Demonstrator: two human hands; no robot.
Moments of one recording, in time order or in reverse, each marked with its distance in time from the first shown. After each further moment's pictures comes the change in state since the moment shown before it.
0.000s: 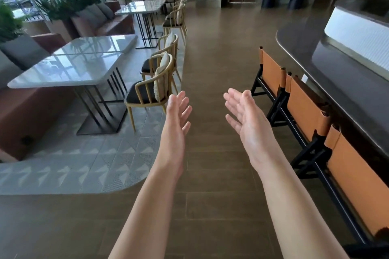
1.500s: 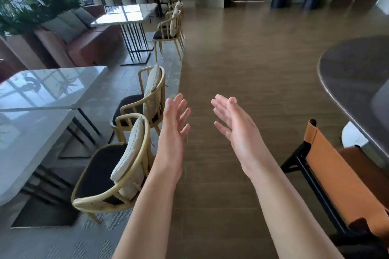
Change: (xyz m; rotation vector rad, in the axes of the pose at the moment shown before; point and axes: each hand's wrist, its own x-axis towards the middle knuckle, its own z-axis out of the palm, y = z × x) left_hand 0.940 -0.048 0.146 -0.007 0.004 0.001; right_hand 0.949 0.052 -0.010 0.049 -0.054 0.049
